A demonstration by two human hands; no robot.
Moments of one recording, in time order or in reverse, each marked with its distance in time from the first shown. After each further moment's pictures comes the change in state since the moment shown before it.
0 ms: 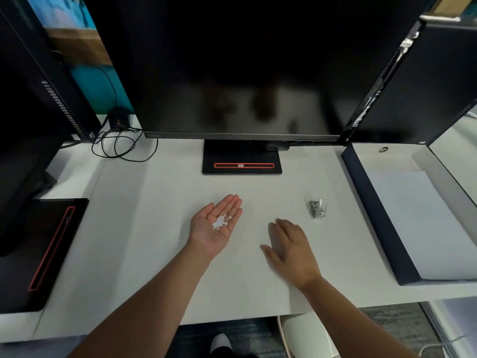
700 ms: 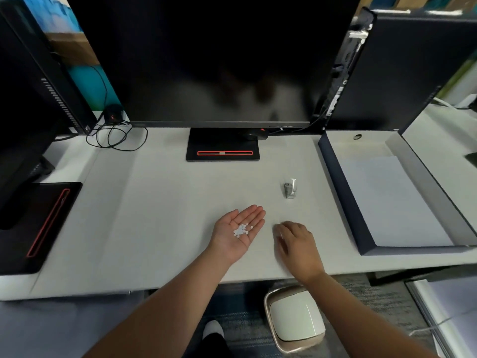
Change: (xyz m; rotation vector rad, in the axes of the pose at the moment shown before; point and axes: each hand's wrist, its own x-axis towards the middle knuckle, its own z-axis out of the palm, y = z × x) left_hand -0.033 -0.108 0.013 0.095 0.034 -0.103; right_hand -0.060 0.040 -0.033 -0.052 0.110 -0.006
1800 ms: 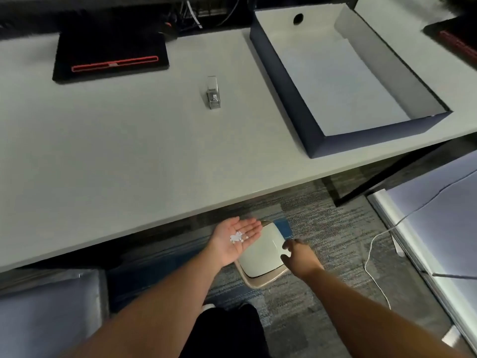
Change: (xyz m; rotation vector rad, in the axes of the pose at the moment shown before) left_hand 0.091 -0.208 -0.110 0.350 0.129 -0.328; right_hand -0.218 0.159 0.090 0.146 -0.617 0.752
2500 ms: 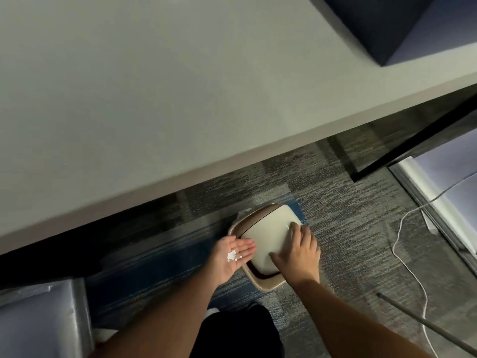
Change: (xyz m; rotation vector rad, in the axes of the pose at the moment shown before) left_hand 0.166 -0.053 -0.133 0.248 0.187 -0.103; right_hand 0.093 0.035 0.157 -0.122 0.415 0.118
